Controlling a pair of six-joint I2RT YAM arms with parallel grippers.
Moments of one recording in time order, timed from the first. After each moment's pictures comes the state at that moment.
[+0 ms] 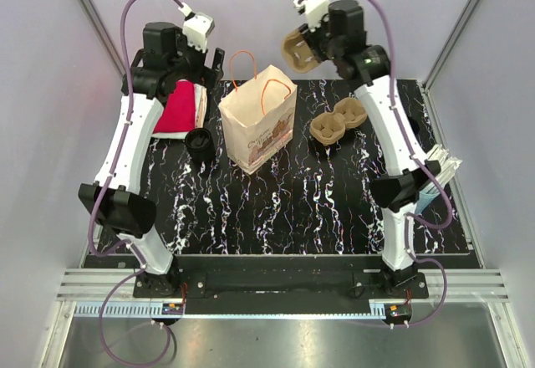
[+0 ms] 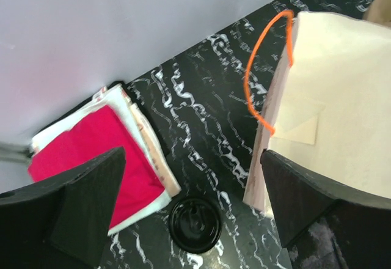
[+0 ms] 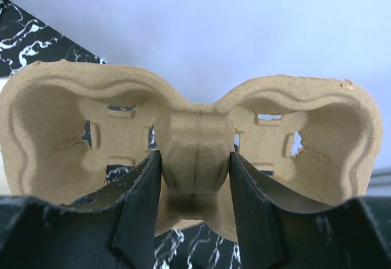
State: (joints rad) left arm -0.18 1.70 1.99 -0.69 0.23 0.26; right arm 0.42 2.06 2.59 -0.82 0.18 -0.45
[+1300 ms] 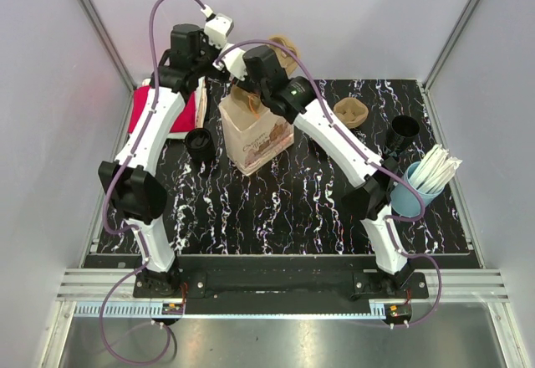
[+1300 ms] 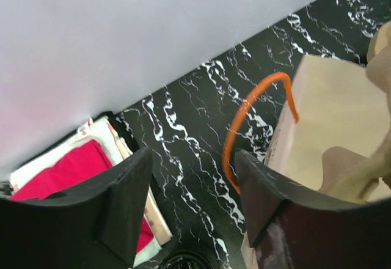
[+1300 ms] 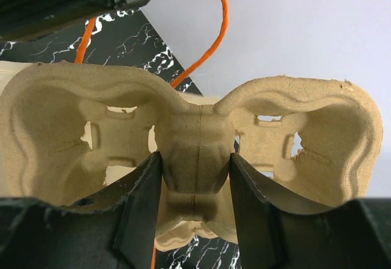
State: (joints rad) left arm -0.25 1.86 2.01 -0.49 0.19 0.23; right arm 0.78 2.19 2.52 -0.75 0.44 -0.61
